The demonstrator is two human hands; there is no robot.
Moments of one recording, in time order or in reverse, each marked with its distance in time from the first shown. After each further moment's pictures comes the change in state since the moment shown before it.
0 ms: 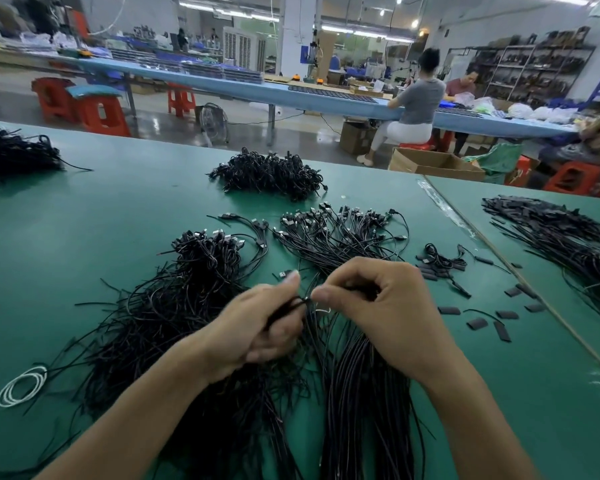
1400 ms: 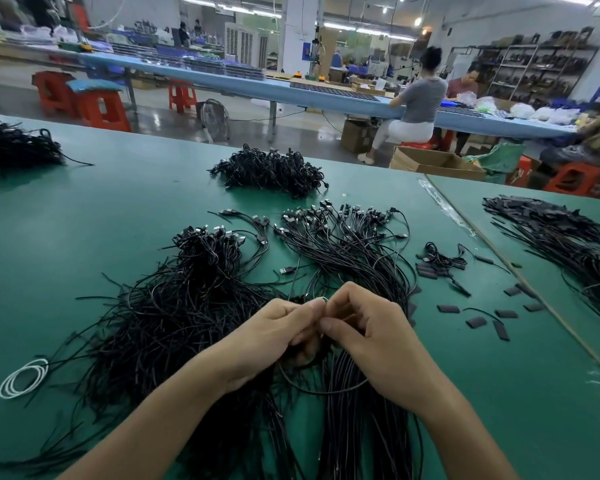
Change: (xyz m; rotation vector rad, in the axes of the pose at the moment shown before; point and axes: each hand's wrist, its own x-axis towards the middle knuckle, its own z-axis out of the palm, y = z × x) left_hand 0.006 -0.017 0.020 0.108 0.115 -0.082; right_hand -0.023 0.025 0.017 0.062 -0.159 0.154
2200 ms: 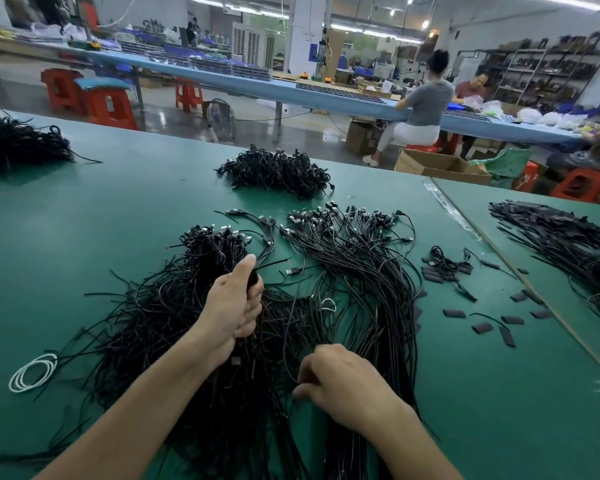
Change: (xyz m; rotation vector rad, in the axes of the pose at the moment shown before) left_hand 0.012 -0.018 -0.048 -0.297 0.555 -0.015; right_hand 0.004 0.026 0.049 -0.705 -0.427 0.231
